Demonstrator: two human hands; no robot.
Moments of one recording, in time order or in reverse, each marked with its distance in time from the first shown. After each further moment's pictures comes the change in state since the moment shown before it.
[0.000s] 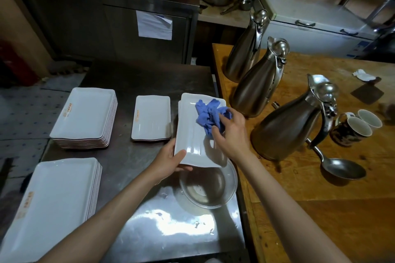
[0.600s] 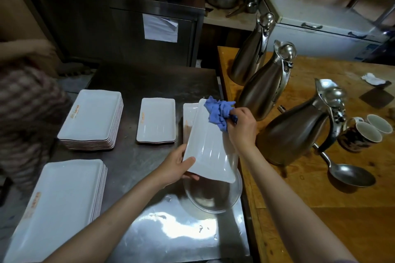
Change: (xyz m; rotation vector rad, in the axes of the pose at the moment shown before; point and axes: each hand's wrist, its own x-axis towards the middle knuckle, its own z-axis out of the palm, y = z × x) left_hand -0.008 0.007 0.000 0.088 -0.143 -0.022; right_hand 0.026 -0.001 -0.001 0.162 0.207 0.126
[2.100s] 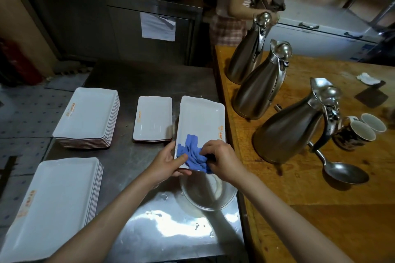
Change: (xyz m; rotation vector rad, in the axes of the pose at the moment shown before) left_hand -0.005 -0.001 -0.002 -0.142 0.077 0.007; right_hand -0.062 -0.014 -0.016 0.027 -0.607 -0.364
